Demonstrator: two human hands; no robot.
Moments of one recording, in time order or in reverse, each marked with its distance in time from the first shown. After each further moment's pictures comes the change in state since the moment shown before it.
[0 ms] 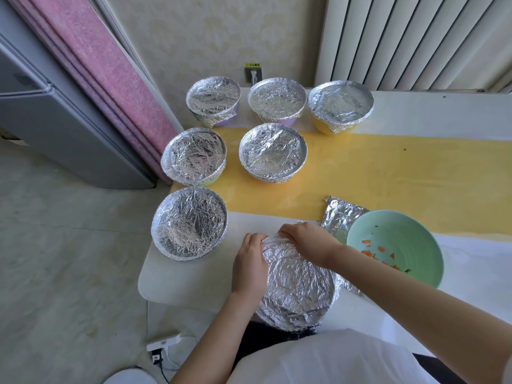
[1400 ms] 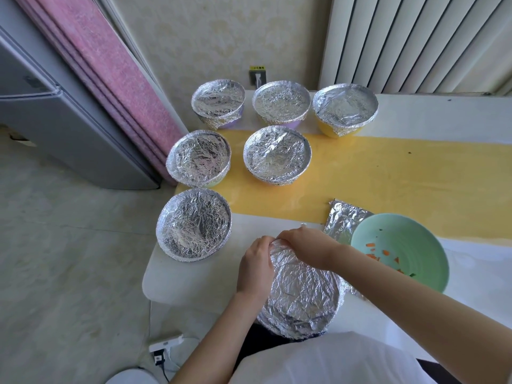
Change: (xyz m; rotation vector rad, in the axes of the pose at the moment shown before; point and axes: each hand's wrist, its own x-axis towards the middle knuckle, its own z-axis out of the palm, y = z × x) left_hand 0.000 -0.002 0.004 0.044 -0.028 0.073; right_hand 0.006 -0.010 -0.002 -0.083 -0.110 -0.018
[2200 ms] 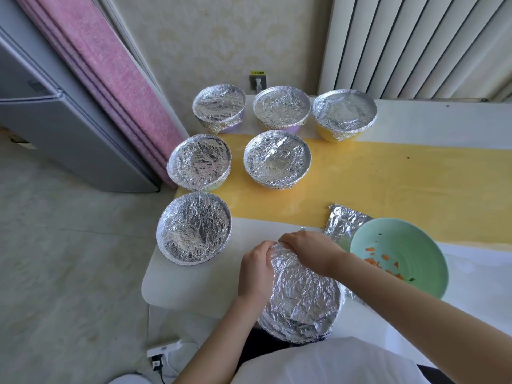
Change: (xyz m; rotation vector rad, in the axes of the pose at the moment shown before) left_hand 0.001 0.005 -0.004 -0.116 0.023 -0.066; right_hand -0.011 -0.003 -0.007 -0.068 0.035 -0.004
